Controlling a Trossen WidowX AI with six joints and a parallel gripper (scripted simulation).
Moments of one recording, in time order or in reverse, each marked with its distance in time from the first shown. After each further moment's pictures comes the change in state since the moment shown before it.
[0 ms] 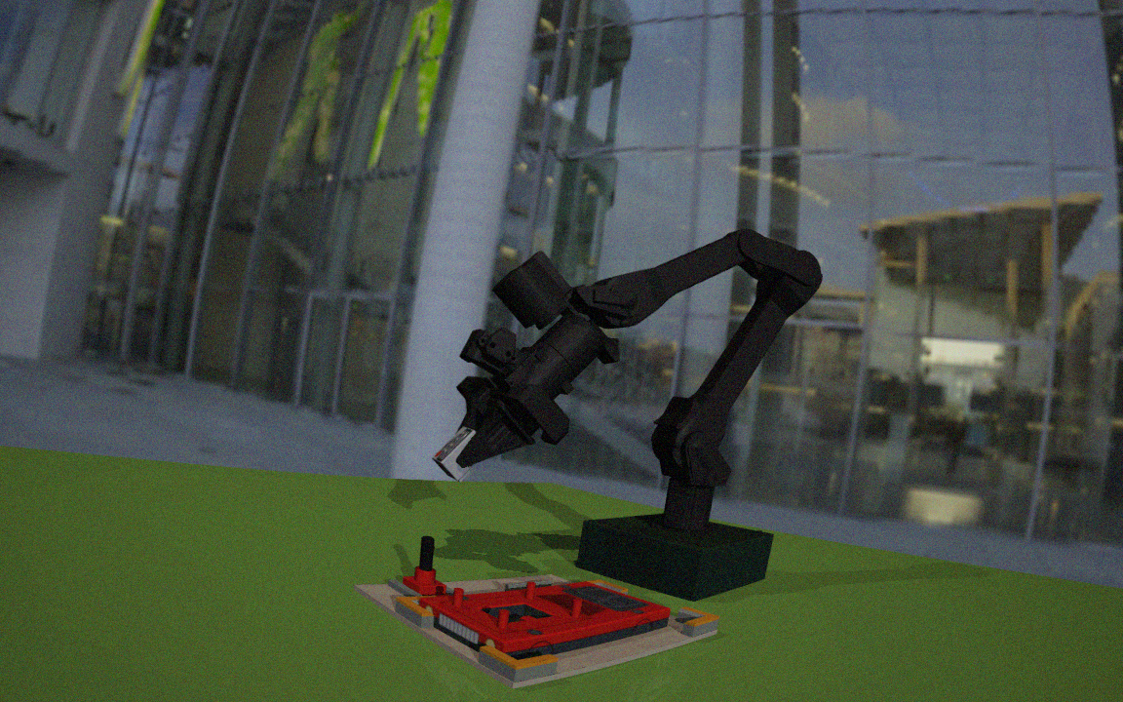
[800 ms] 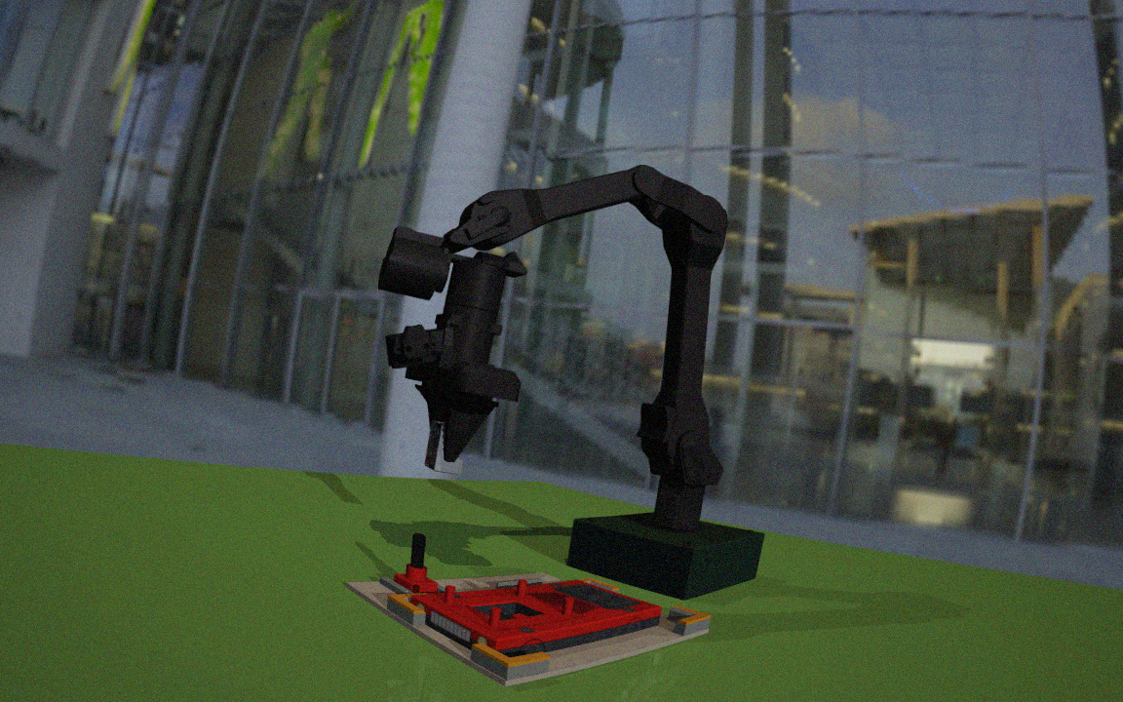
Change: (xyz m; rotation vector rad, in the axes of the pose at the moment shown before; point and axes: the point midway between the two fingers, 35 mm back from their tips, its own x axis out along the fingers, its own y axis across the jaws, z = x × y) arm 0.006 0.001 0.023 -0.013 0.638 -0.001
